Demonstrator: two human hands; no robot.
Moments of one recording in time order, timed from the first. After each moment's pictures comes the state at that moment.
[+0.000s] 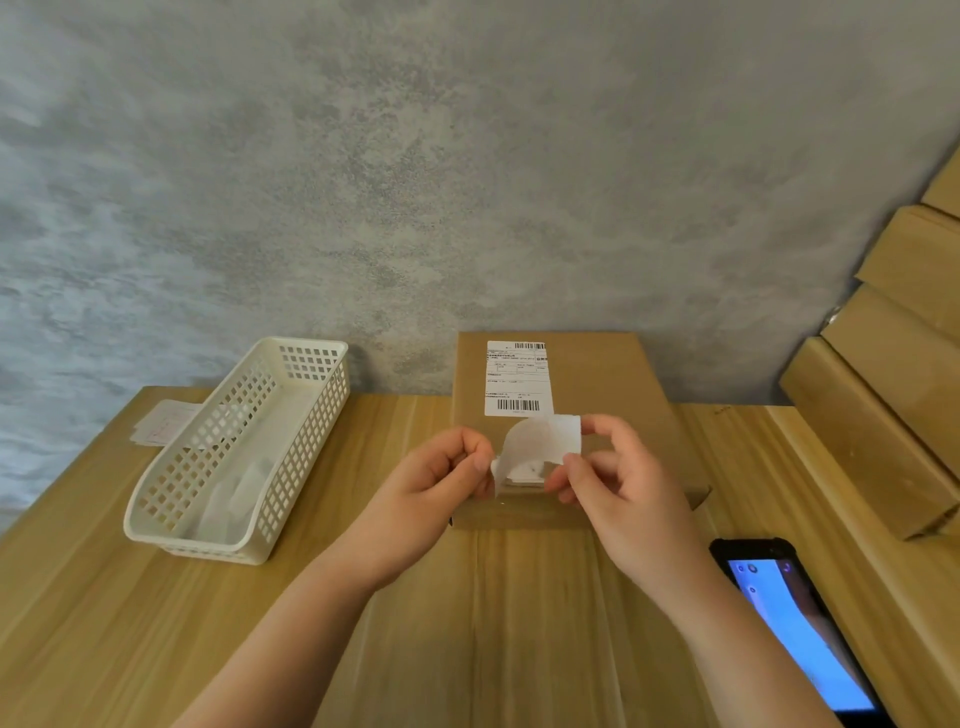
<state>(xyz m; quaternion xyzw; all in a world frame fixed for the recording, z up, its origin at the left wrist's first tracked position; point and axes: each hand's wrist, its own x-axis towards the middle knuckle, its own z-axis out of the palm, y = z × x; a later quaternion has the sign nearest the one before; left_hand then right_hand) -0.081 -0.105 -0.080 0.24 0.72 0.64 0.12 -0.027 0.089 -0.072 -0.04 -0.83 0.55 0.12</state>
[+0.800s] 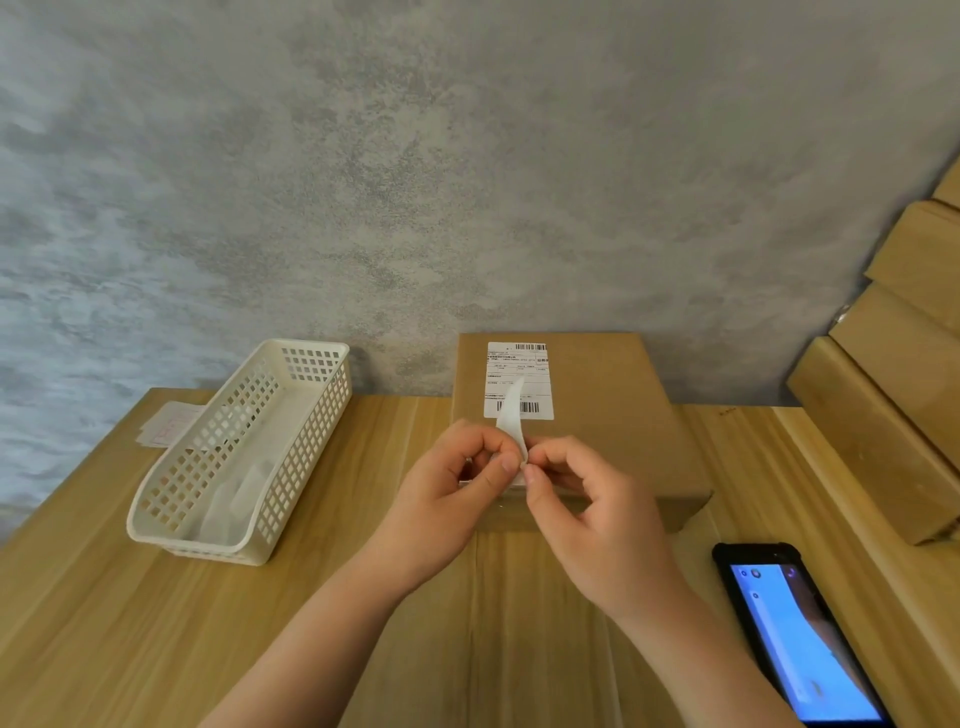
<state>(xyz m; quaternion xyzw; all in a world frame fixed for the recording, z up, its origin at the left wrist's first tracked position) -0.076 -0.083 -0.078 0.24 0.74 0.63 0.03 -0.026 0.070 -0.078 0.07 -0.82 0.52 0.21</state>
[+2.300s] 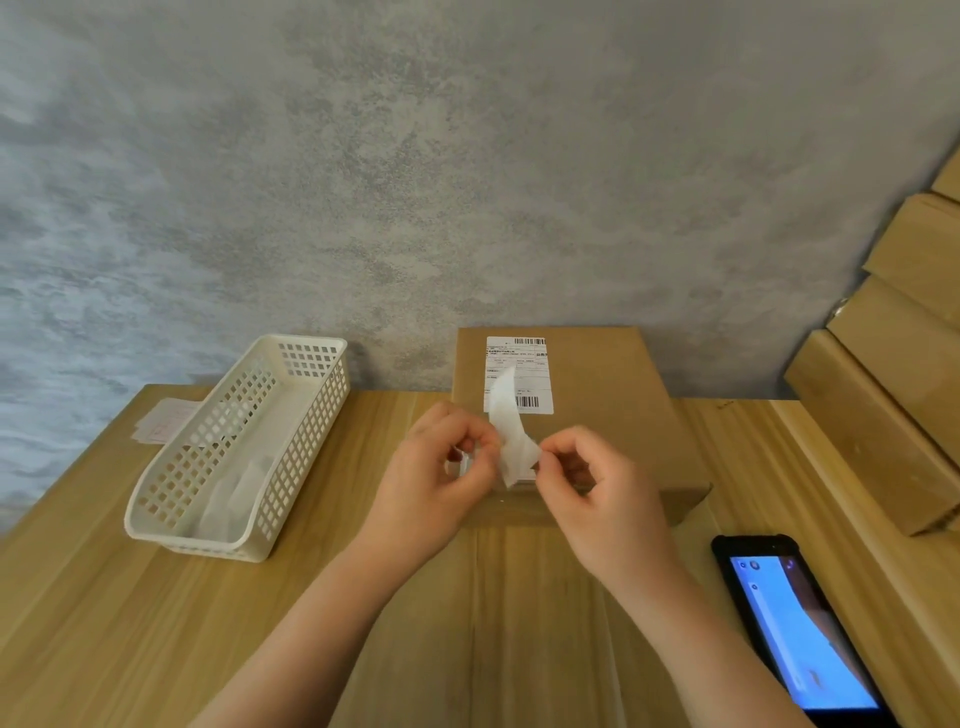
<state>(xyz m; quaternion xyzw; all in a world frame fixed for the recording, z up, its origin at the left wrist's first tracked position) -0.086 -0.092 -0.079 0.25 0.81 0.52 -0.09 -0.036 0.077 -0.088 0.03 -0.84 0.48 0.23</state>
